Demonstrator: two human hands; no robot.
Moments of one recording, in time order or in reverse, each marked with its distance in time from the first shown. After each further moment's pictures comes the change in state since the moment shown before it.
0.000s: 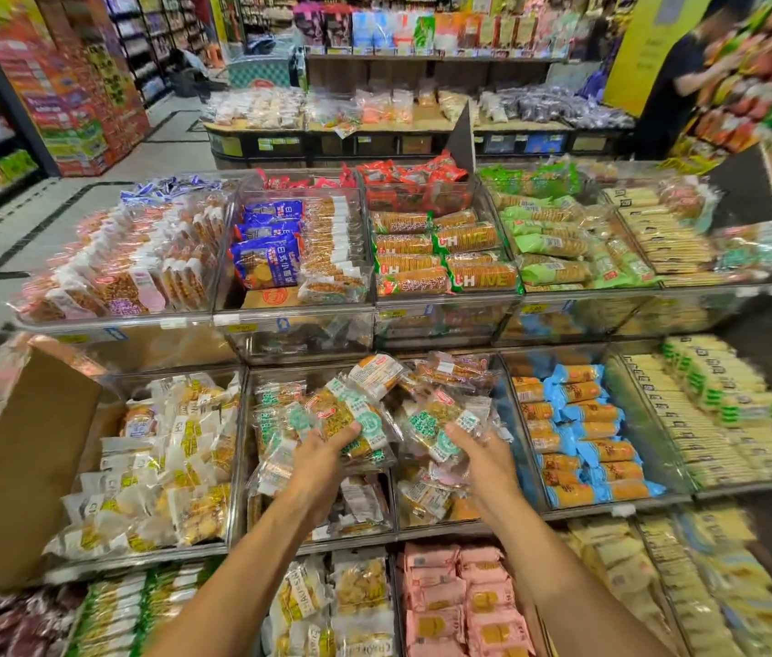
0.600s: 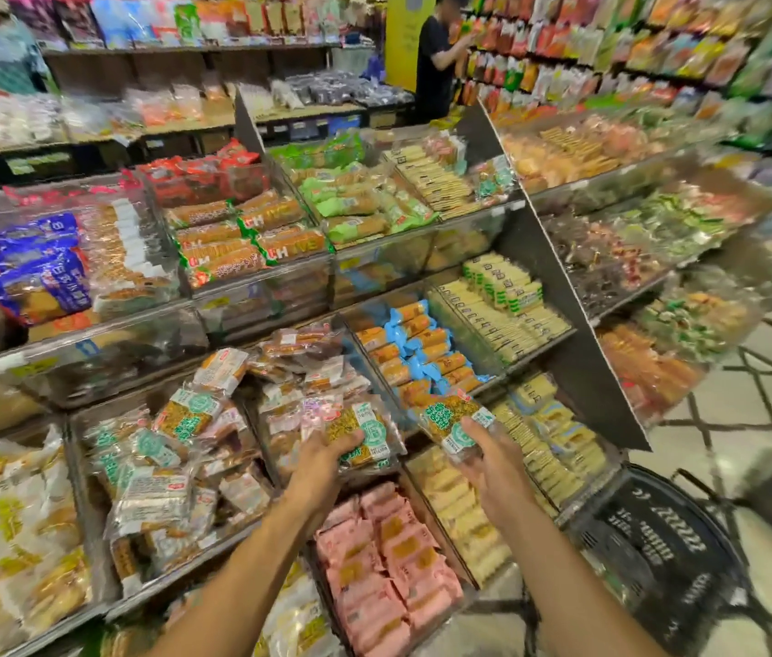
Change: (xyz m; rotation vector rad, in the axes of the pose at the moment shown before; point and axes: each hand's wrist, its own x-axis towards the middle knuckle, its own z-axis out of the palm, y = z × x) left_hand -0.067 -0.067 0.122 0.176 -0.449 -0.117; right_hand -0.108 0.064 -0.181 0.400 0.450 -0.039
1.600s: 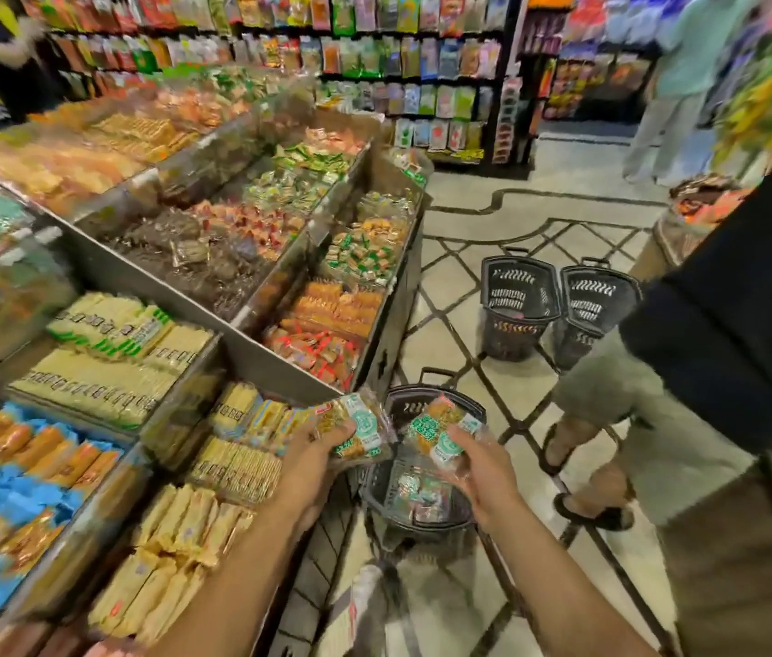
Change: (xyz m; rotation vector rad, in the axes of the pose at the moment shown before) left_hand 0.055 -0.197 0.438 0.359 -0.480 -0.241; right_hand -0.035 -0.087 -0.426 0.331 0.536 -0.068
